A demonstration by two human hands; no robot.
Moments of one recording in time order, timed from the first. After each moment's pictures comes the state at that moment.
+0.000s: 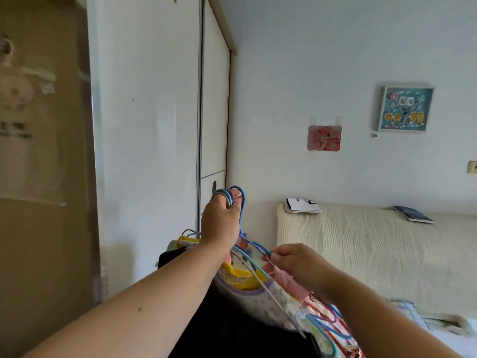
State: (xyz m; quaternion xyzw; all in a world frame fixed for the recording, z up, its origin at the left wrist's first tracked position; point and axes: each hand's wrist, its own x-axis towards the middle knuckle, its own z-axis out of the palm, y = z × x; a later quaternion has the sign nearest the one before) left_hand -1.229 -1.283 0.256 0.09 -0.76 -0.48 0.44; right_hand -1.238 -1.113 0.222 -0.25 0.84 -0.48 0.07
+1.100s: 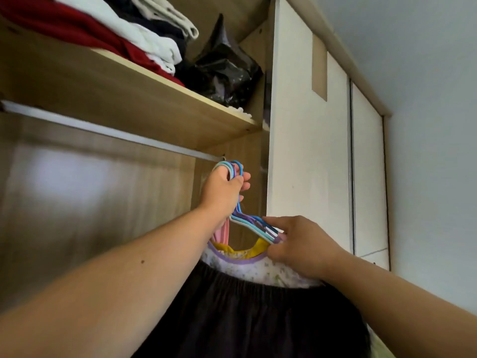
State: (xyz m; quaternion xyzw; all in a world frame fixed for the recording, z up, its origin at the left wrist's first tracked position) left_hand -1.047 -1.454 0.436 0.11 -0.66 -0.41 0.62; right_hand -1.148 -1.326 0.387 -0.62 0.68 -0.36 -0.14
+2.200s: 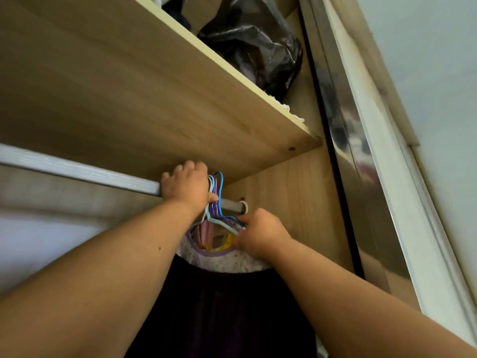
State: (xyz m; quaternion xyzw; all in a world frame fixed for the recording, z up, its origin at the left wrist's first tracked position) left_hand -1.103 -1.826 0.609 0.39 -0.70 0.26 0.53; right_hand -1.223 -1.729 0.538 -0.56 0.68 -0.41 -0.21
